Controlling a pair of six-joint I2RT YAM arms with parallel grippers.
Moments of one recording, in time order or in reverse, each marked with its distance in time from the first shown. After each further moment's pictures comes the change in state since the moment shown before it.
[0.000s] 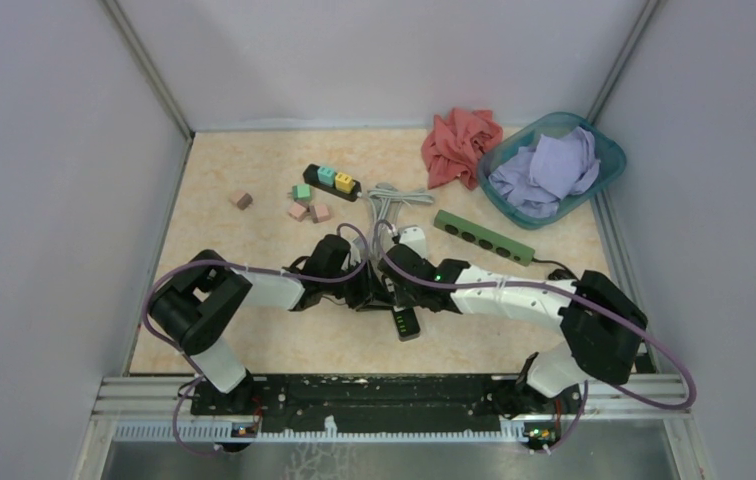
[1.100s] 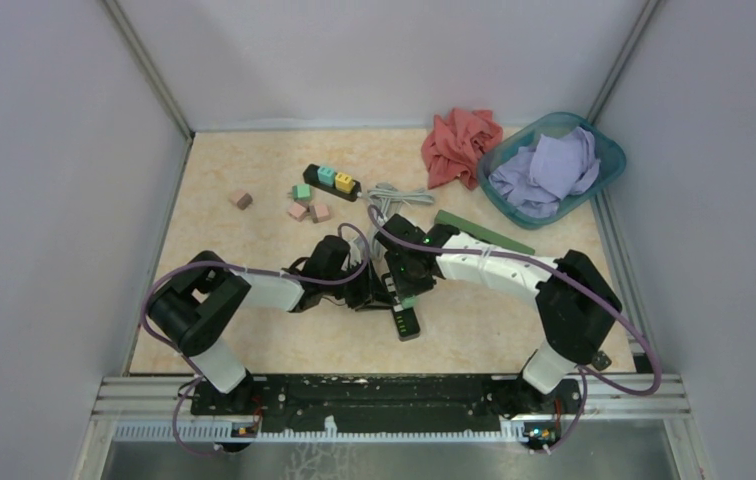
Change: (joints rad) left arm -0.003 -0.011 -0.010 0.015 -0.001 0.053; right arm -0.136 0.117 0.227 -0.254 -0.285 -0.128
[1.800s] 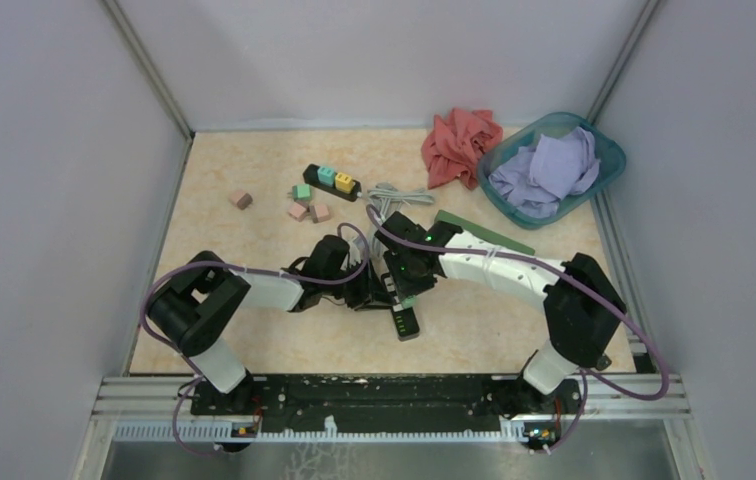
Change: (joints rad) left arm 0.005 -0.002 0.000 -0.004 0.002 0.008; right arm 0.006 -0.029 0.032 -0.052 -0.025 -0.037
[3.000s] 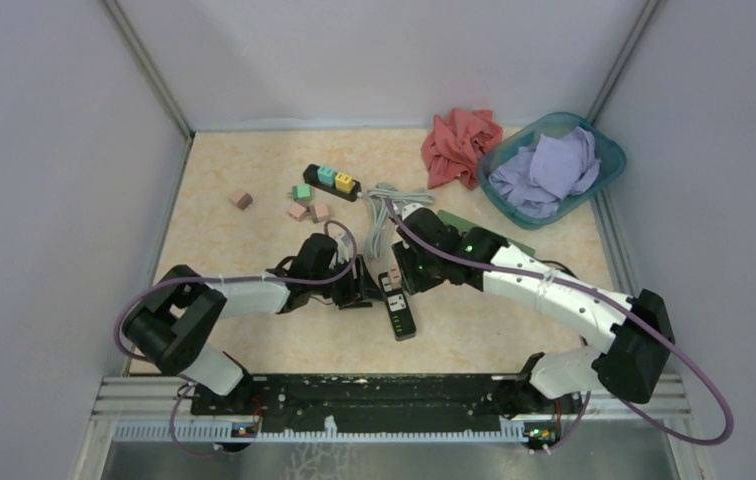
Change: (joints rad) left arm 0.047 -0.143 -0.035 -0.136 -0.058 0.086; right arm 0.024 -0.272 -0.042 0.022 0.036 -0.085
